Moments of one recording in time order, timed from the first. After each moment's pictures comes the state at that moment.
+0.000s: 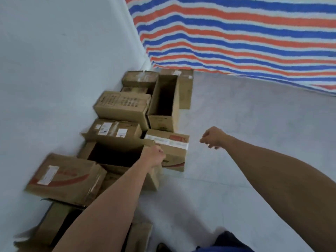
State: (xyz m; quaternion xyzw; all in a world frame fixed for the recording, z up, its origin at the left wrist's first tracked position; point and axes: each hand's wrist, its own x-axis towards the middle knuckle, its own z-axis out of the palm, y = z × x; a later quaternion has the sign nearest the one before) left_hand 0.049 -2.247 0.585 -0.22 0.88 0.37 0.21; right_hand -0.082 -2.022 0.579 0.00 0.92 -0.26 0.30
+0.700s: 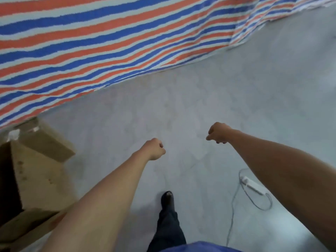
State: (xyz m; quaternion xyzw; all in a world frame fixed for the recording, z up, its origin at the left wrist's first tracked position) left_hand -0.200 -1.668 0.574 0.22 0.89 0.16 0.35; right_hand -0.099 -1.415 0.572 0.35 0.88 -0.23 0.22
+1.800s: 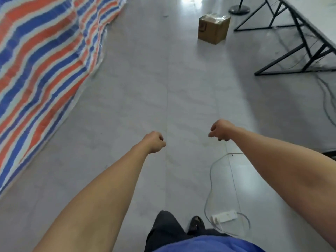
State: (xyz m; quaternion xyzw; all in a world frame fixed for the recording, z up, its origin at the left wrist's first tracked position) left_hand -0.278 -0.802 0.578 0.55 0.73 -0.02 0.40; right_hand -0.012 -0.726 0.544 0.70 0.60 -0.38 0.10
